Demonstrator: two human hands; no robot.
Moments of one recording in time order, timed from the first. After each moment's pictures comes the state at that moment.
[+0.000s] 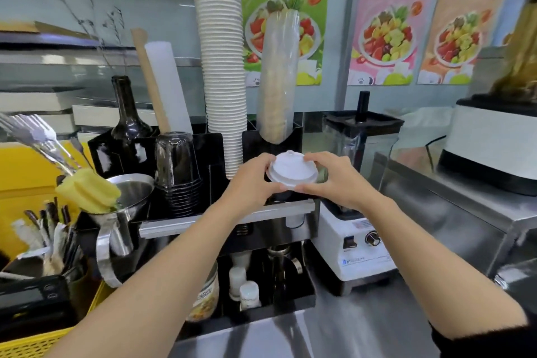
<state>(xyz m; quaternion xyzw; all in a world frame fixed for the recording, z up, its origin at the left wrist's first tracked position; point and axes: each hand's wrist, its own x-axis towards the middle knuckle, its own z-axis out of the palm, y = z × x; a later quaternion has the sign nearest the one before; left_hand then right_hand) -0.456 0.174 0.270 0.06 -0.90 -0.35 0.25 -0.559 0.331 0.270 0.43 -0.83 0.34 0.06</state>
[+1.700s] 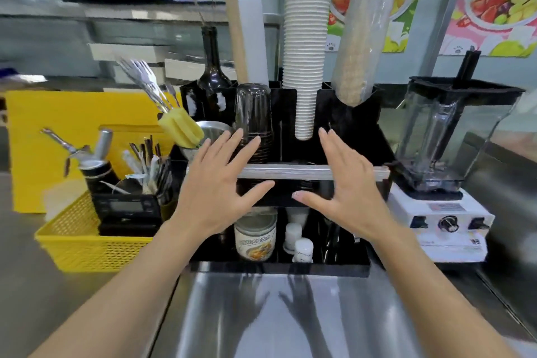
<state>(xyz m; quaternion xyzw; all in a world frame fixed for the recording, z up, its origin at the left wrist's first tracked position) -0.294 0.126 0.214 0.17 -0.92 0.01 0.35 -0.457 0.281 0.208 0.55 -0.76 0.30 0.19</state>
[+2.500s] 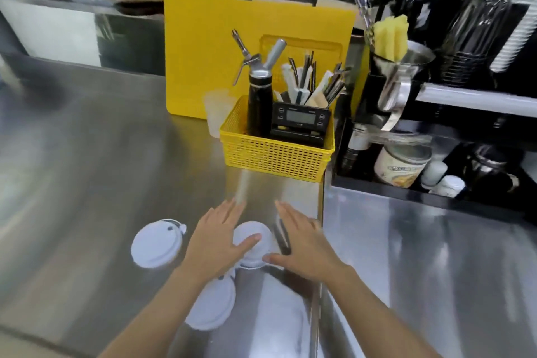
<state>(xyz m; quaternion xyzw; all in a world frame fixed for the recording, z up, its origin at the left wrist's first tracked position) 0.036 0.027 0.009 0.37 -0.90 -0.16 0.14 -0.129 0.135 0.021 0.63 -0.74 0.15 -0.16</state>
